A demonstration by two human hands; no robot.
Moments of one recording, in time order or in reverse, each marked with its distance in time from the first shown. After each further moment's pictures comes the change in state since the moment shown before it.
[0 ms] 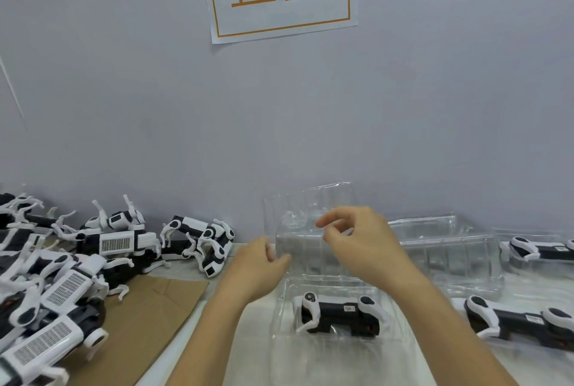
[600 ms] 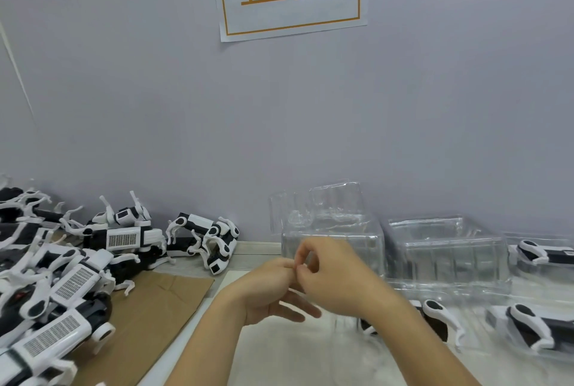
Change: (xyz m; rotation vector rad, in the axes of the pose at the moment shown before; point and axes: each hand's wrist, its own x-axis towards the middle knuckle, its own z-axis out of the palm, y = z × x) left_hand -0.002 -0.012 0.015 -0.686 -0.578 -0.039; right_hand -0.016 -0.008 0.036 -0.222 -0.340 -0.022
